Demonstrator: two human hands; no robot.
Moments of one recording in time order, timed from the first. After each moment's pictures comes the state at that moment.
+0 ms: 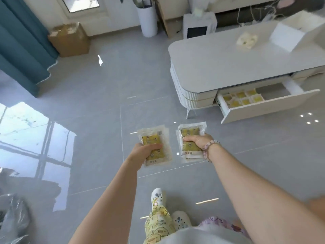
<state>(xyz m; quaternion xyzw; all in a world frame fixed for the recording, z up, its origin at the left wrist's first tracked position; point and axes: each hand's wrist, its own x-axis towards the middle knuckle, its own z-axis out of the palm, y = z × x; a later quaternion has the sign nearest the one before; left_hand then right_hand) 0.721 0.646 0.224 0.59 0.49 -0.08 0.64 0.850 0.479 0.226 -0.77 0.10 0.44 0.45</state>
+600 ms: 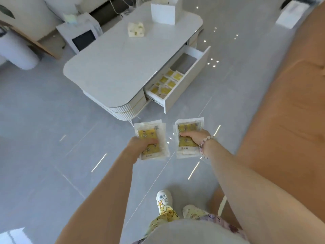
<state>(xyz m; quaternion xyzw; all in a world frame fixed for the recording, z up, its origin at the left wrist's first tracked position) 0.933 0.601 0.197 0.73 0.26 -0.33 0.54 0.909 0.391 0.205 -0.68 0.39 0.27 0.56</state>
